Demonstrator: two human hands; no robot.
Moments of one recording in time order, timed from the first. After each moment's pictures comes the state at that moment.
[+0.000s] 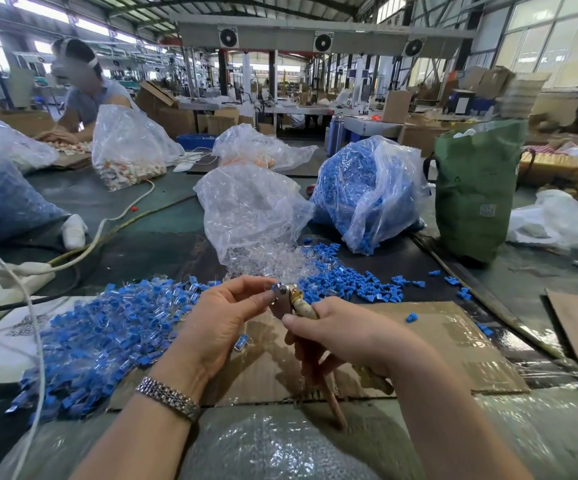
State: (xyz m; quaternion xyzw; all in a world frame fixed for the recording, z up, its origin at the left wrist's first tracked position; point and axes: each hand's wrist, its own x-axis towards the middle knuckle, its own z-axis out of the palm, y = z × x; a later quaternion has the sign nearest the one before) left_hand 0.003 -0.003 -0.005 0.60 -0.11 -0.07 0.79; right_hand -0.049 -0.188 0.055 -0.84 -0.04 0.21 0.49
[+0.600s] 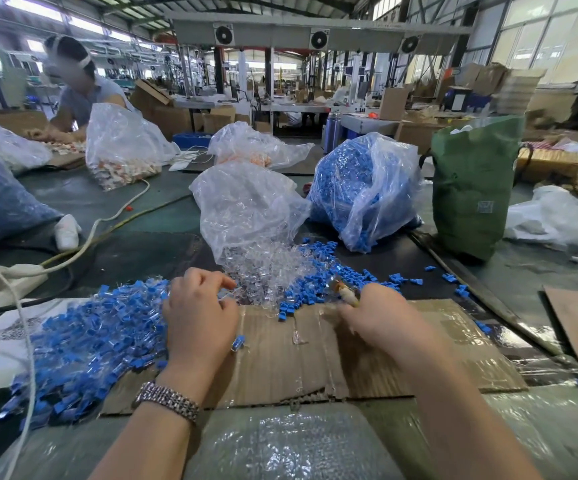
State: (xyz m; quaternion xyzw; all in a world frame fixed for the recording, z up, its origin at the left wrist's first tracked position) left_hand 0.004 -0.001 -0.012 0.91 0.00 0.28 0.30; right_hand -0.019 -0.232 0.034 -0.97 0.14 0.03 0.19
